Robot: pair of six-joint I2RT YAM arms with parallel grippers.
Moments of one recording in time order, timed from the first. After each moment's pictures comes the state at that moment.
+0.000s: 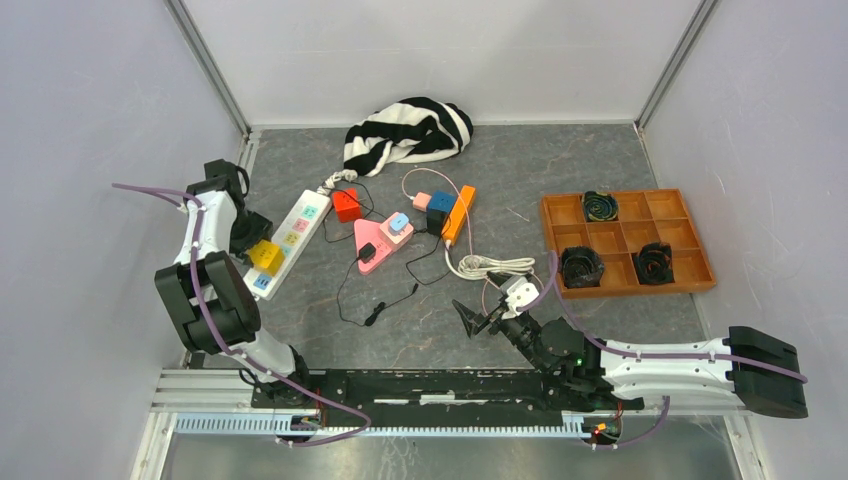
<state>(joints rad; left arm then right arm) 0.34 1.60 1.26 -0.99 -0.23 -0.74 1.35 0.83 0.14 0.75 0.66 -0.06</state>
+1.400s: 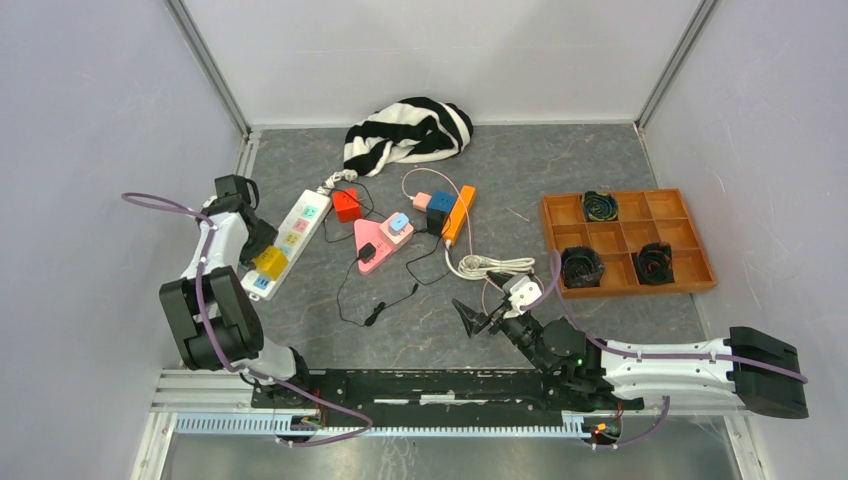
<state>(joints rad) 0.31 1.53 1.05 -0.74 -0.26 -0.69 1.35 0.82 0.13 0.77 0.66 -0.04</state>
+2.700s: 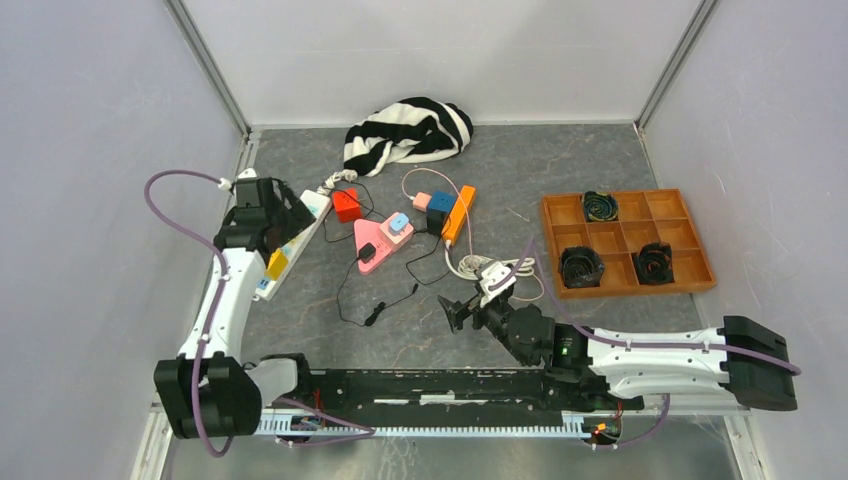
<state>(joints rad) 0.07 1.13 0.94 -0.60 -0.14 -0.56 1.35 0.97 0.36 0.48 0.69 0.10</state>
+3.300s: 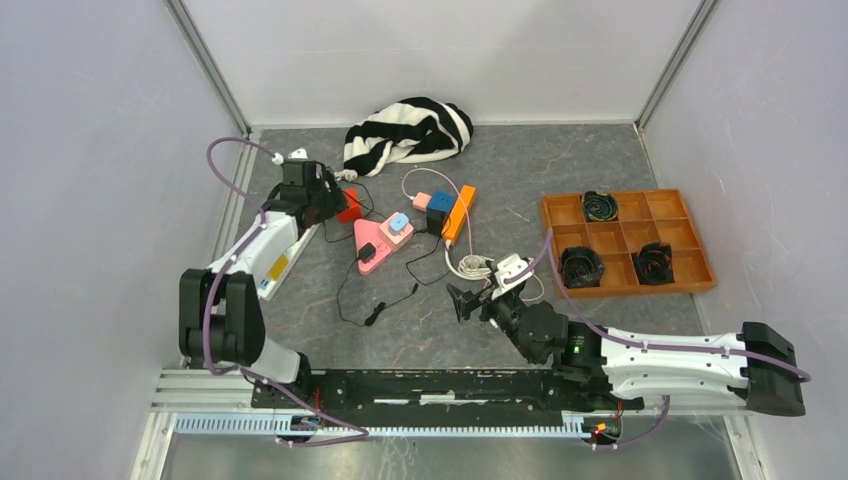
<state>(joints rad) -0.10 1.48 1.00 -0.28 -0.09 -0.49 1.35 0.87 0.40 0.39 0.79 0.09</state>
